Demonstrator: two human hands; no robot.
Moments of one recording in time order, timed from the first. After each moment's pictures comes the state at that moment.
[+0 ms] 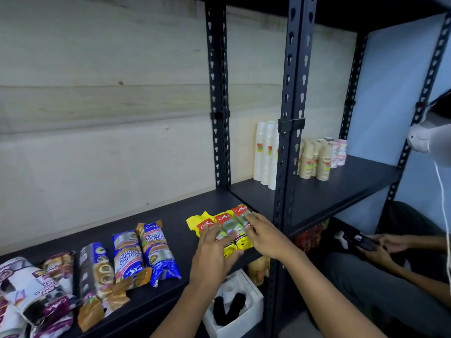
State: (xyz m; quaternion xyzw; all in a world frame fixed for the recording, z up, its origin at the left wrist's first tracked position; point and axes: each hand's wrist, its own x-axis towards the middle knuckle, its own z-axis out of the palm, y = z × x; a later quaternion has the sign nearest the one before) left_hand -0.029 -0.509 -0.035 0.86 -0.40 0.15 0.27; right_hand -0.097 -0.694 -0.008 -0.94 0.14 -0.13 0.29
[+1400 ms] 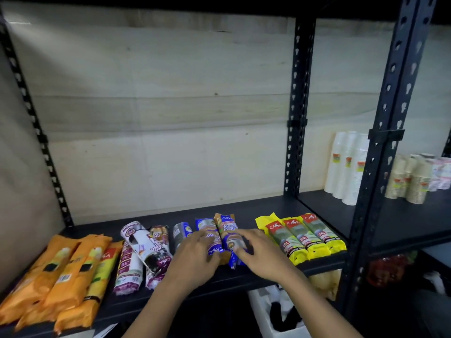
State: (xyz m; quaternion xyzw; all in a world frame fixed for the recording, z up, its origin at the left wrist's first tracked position) left_hand -0.008 -0.300 0.014 0.93 -0.27 0.13 0.20; right_hand -0.059 -0.510 0.009 -0.94 -0.03 -0.13 0.32
